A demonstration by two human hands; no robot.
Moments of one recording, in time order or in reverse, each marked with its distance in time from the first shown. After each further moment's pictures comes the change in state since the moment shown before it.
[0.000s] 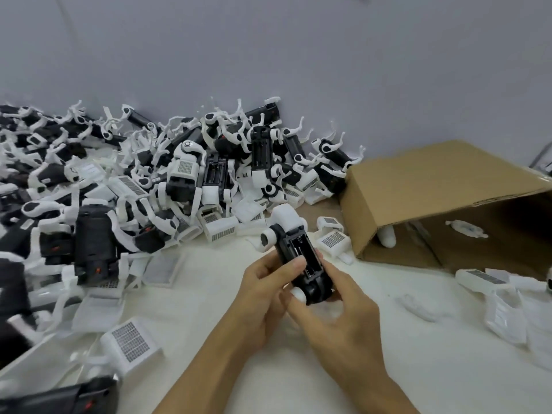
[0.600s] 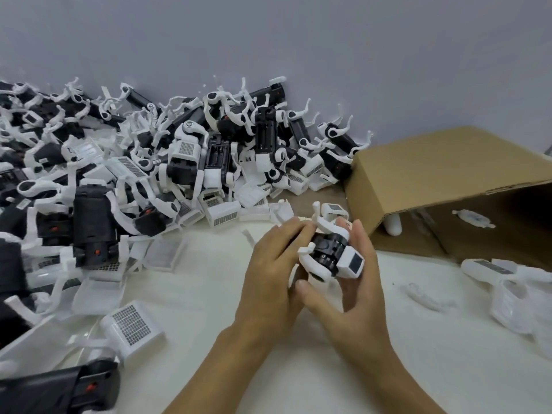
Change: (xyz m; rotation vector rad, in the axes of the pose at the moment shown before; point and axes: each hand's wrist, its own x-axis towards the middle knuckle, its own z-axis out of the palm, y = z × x) left_hand 0.000 -0.014 -0.007 1.271 0.100 1.025; right_hand 0.006 0.018 -0.001 0.365 -0.079 -0.163
